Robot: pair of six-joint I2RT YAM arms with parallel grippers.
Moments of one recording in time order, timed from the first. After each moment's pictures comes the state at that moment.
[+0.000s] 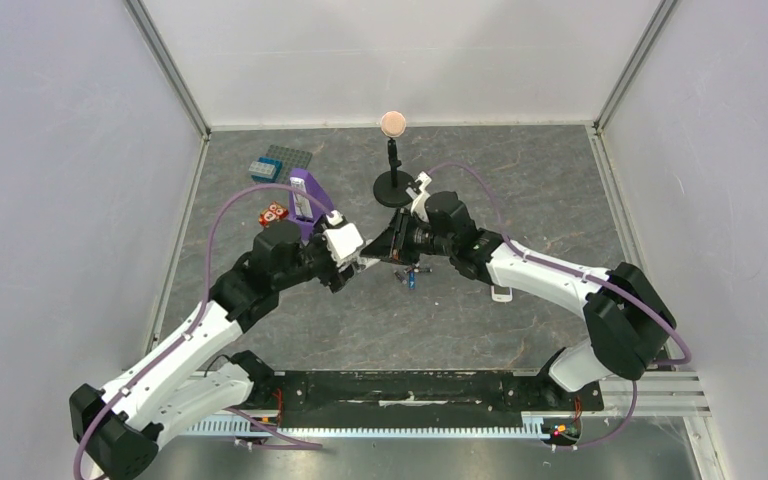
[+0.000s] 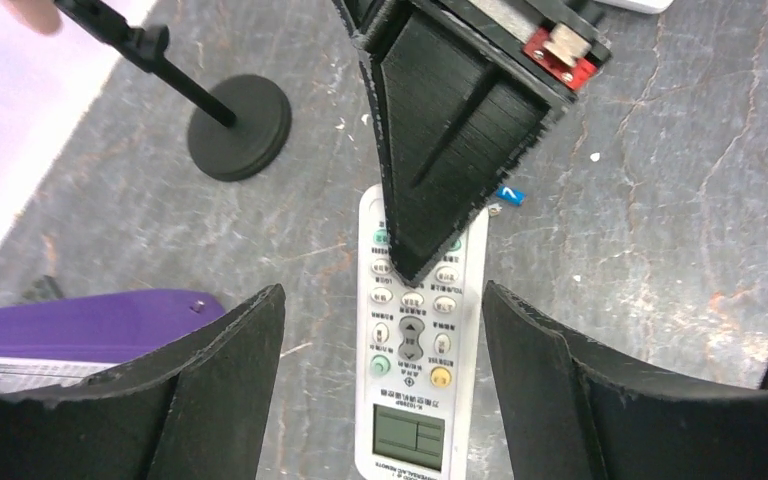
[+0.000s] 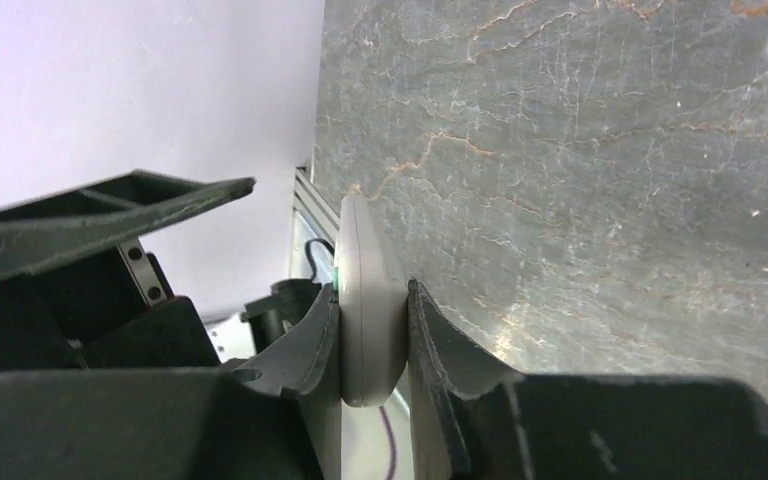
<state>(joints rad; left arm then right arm) -0.64 0.87 0.75 -0.29 0.26 0.40 0.77 1.51 0.95 0.14 -0.39 1.01</state>
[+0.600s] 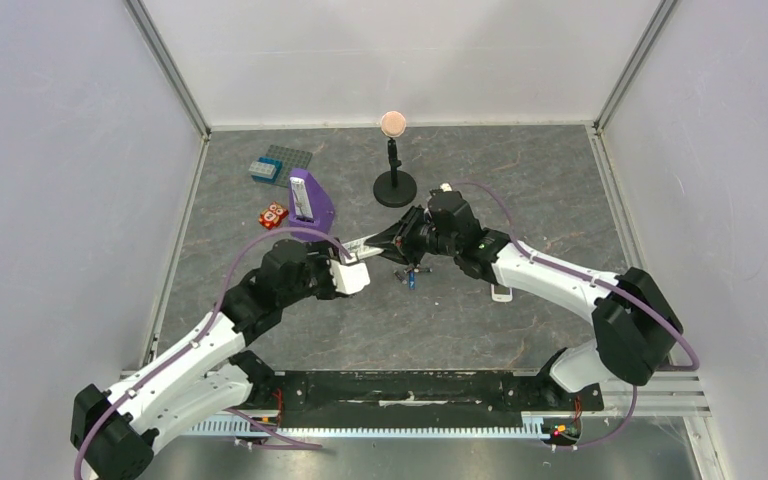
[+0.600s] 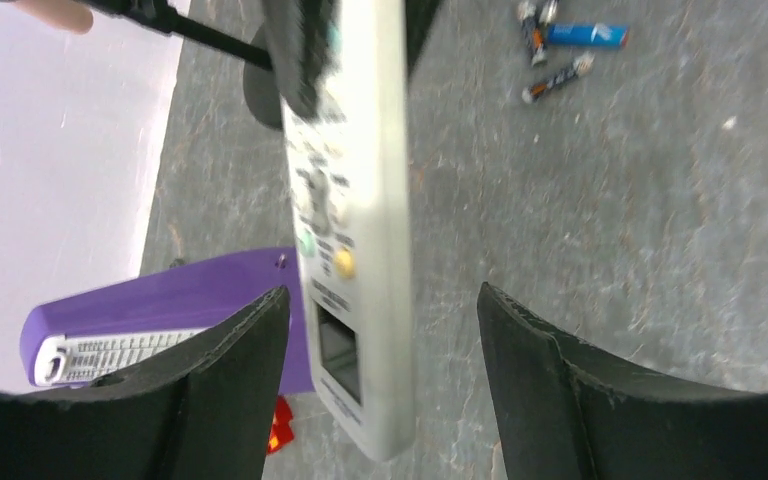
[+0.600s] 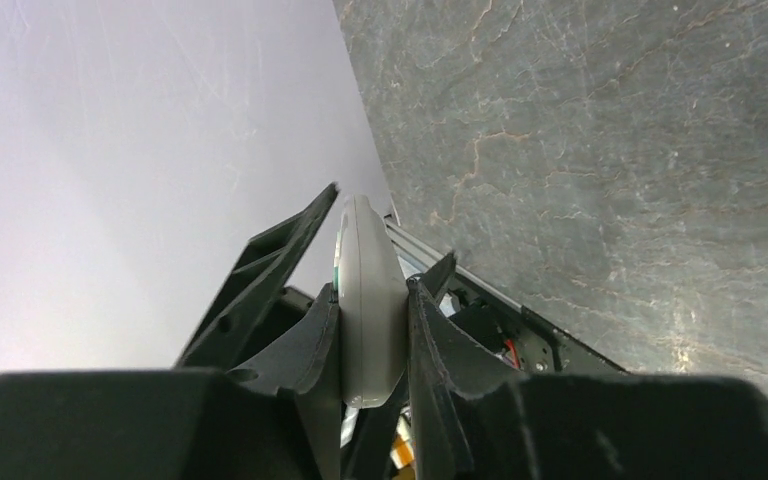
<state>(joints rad) -0.66 0.81 0.60 -0.27 0.13 0.80 0.76 1.48 0.95 0.05 -0.28 1.46</state>
